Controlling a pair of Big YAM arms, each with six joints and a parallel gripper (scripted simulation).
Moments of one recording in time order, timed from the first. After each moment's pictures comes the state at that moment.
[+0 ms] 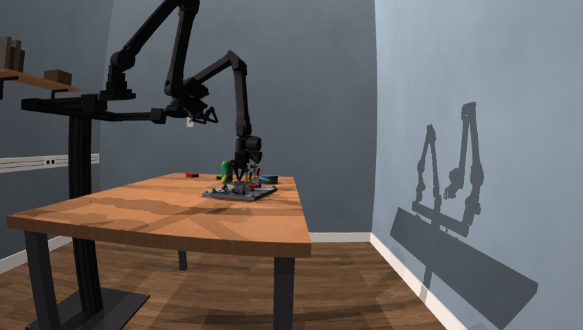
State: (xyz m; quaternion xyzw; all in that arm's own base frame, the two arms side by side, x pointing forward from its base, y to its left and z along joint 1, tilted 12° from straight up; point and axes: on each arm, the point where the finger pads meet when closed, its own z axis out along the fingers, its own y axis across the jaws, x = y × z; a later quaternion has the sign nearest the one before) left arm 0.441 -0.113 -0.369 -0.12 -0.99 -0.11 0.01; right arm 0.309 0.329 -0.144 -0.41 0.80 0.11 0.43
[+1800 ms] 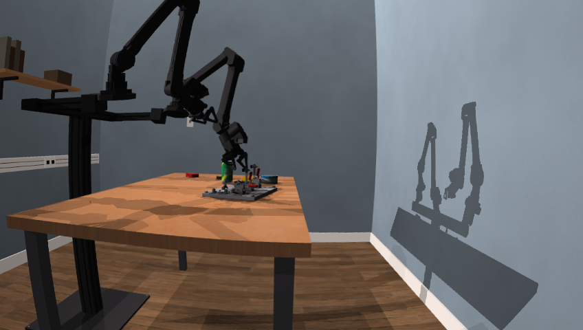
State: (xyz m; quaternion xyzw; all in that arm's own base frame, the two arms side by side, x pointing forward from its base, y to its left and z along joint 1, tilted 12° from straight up) left arm 0.450 -0.164 -0.322 -0.26 -0.92 -0.03 -0.29; right arm 0.309 0.329 -0.144 -0.41 0.80 0.11 0.43
